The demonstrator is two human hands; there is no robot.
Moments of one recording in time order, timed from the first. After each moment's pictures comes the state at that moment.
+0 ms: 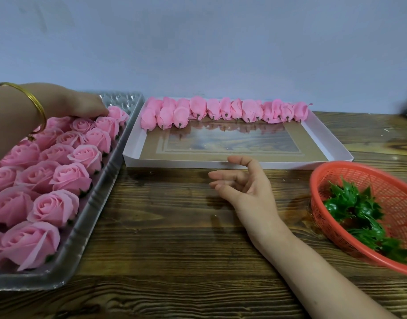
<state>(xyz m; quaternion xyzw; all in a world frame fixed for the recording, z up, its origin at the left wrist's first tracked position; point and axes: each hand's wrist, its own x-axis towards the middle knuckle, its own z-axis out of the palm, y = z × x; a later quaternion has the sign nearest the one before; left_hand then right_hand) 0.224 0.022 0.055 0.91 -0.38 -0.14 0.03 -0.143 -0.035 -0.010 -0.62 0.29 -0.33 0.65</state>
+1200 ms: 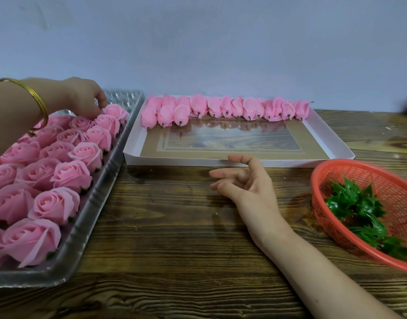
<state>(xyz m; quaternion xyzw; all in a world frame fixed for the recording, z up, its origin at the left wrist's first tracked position) 0.220 0.025 0.069 0.91 -0.42 -0.02 -0.04 -0.144 -0.034 -0.006 -0.61 0.29 -0.33 0.66</state>
